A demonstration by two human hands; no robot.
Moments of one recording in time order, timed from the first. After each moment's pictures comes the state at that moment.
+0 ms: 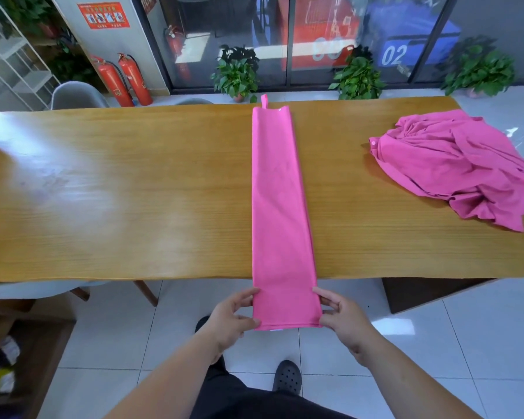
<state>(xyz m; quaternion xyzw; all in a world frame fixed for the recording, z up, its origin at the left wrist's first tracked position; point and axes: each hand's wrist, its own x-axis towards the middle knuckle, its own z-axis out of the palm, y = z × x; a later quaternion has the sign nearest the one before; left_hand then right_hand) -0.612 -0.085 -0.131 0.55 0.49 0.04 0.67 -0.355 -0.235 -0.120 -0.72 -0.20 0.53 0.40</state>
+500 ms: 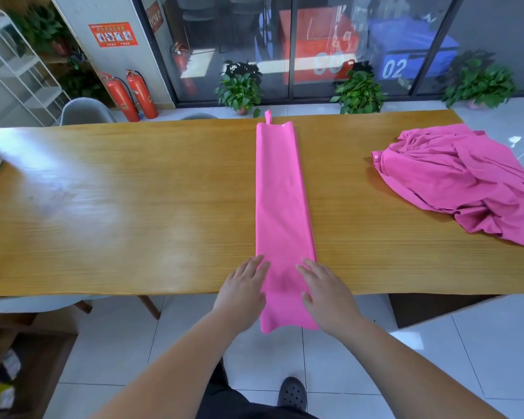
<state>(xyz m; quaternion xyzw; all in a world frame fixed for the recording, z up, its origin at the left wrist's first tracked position) -0.553 -0.029 -0.098 0.92 0.36 -0.01 0.17 -0.350 -0.153 -0.096 -0.77 -0.60 0.18 0.10</state>
